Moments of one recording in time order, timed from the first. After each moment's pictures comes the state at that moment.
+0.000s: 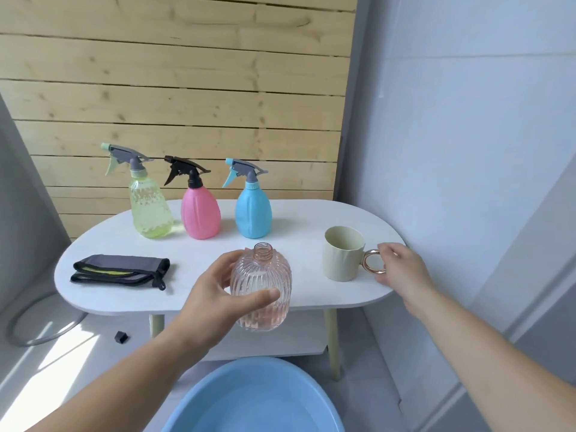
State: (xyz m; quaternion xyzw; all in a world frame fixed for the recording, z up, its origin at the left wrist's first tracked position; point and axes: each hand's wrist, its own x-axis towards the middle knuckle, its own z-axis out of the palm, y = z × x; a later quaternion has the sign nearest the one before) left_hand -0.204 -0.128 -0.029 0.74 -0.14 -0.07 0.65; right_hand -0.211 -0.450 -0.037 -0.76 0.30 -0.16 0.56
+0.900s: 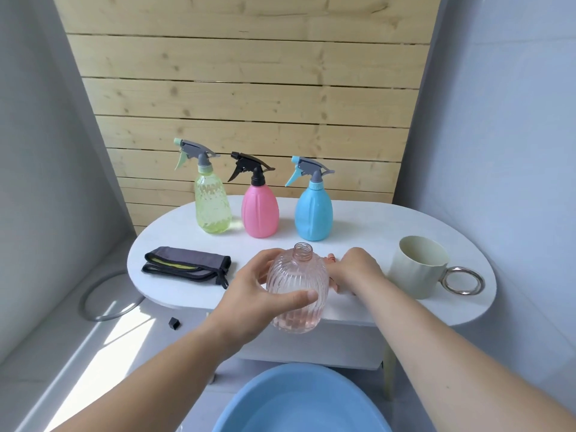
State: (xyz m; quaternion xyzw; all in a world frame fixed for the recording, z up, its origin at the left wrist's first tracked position) left_hand -0.172 -0.081 -0.033 0.76 -0.11 -0.07 0.63; right_hand -0.124 -0.278 -0.026 -0.90 0.23 0.07 0.35
